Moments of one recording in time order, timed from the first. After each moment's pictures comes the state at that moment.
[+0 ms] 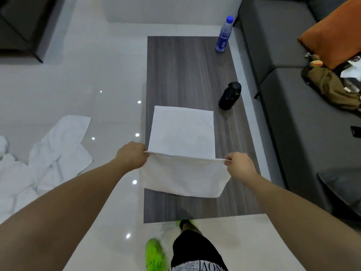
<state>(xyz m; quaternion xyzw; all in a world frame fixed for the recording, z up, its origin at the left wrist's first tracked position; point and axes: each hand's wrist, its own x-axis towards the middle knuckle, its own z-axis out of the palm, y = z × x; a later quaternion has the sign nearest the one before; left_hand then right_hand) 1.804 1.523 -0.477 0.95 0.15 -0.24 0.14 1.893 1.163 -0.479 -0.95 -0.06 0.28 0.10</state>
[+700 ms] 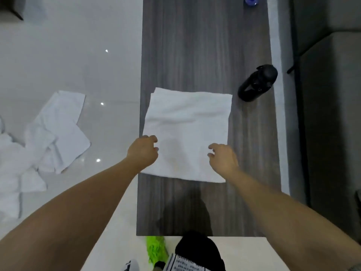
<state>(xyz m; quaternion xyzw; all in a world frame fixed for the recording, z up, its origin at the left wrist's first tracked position) 1.924 1.508 -0.593 0.91 0.23 -0.28 0.20 2.004 1.247 -0.605 -0.93 -0.10 0.34 0.12</state>
